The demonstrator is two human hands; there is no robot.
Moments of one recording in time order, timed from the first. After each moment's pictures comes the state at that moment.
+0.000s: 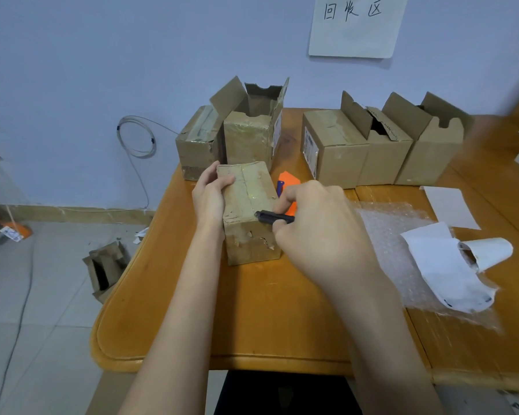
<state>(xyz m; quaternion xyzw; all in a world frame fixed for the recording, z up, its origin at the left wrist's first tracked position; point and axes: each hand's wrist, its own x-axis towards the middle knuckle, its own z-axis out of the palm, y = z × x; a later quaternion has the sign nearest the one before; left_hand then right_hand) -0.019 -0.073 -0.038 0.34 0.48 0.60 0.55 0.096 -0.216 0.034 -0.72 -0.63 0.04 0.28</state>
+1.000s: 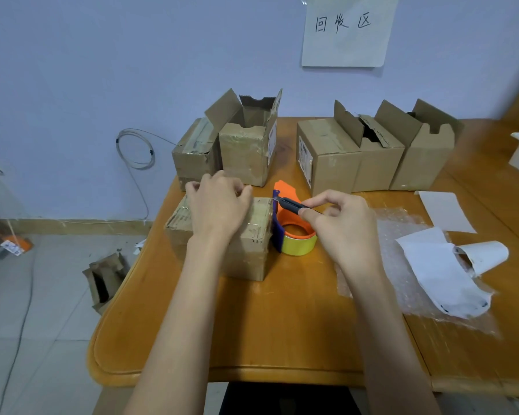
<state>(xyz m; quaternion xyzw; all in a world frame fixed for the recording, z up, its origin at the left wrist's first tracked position) -0.009 -0.091 -0.014 0.74 0.61 0.29 0.01 0.140 -0.189 0.000 -0.70 -0.48 0.19 0.49</state>
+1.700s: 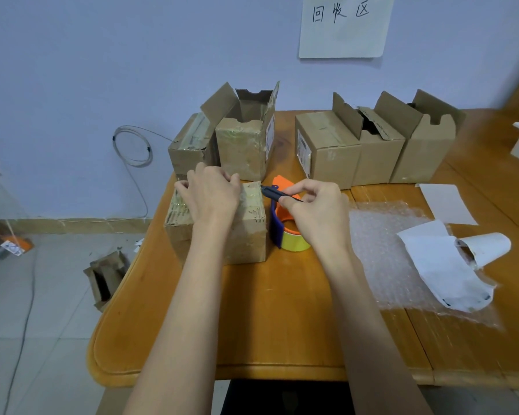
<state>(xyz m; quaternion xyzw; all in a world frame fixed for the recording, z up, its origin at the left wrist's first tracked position) -0.001 -0.068 -0.014 0.63 0.70 0.34 0.05 0.128 -0.156 -0.013 -0.70 -0.48 0.17 0.50</state>
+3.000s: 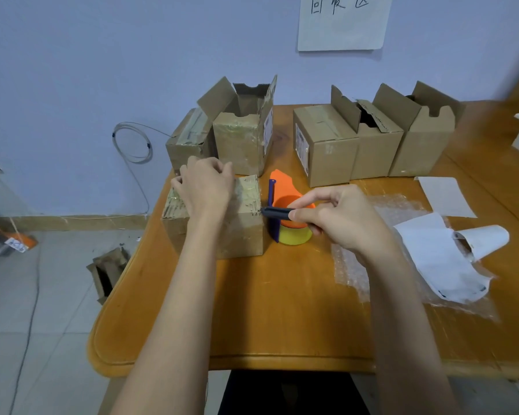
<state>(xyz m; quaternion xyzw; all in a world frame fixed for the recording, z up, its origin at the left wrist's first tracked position) -0.006 -0.065 -0.013 0.61 0.68 0.39 0.12 0.156 -0.198 0.015 -0.66 -0.52 0.34 0.42</state>
